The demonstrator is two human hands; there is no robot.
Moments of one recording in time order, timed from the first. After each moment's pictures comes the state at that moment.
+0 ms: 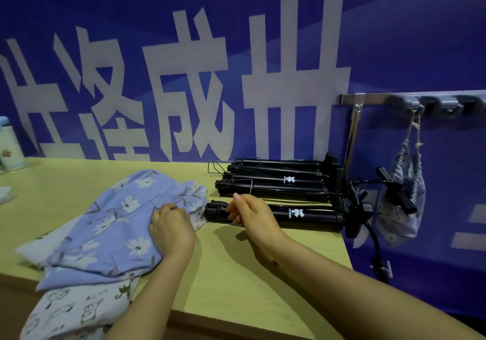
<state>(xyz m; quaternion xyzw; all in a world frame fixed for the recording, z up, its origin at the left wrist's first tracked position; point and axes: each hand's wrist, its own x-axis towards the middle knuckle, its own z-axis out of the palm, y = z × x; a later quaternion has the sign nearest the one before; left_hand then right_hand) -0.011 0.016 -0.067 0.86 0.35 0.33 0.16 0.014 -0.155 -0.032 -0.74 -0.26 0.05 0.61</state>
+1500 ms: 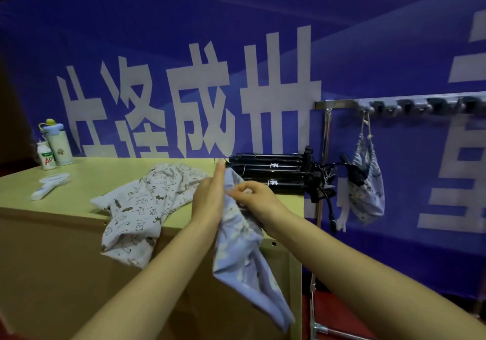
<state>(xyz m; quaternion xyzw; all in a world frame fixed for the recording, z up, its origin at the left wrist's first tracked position) -0.171 -0.157 0.021 0.75 0.21 0.30 0.55 -0.131 -0.252 0.005 -0.66 -0.27 0.15 0.69</state>
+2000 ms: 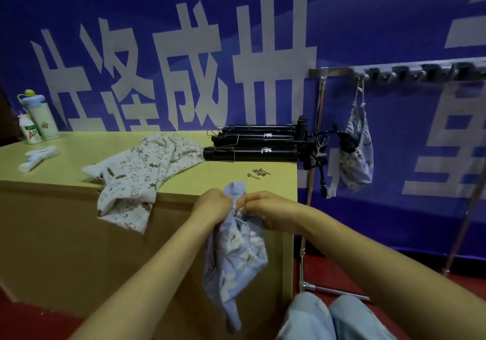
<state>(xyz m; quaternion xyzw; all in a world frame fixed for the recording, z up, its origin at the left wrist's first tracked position) -0.190 -0.155 -0.045 0.92 0.22 0.06 0.30 -0.136 -0.287 -0.061 -0.70 -0.27 0.35 0.57</state>
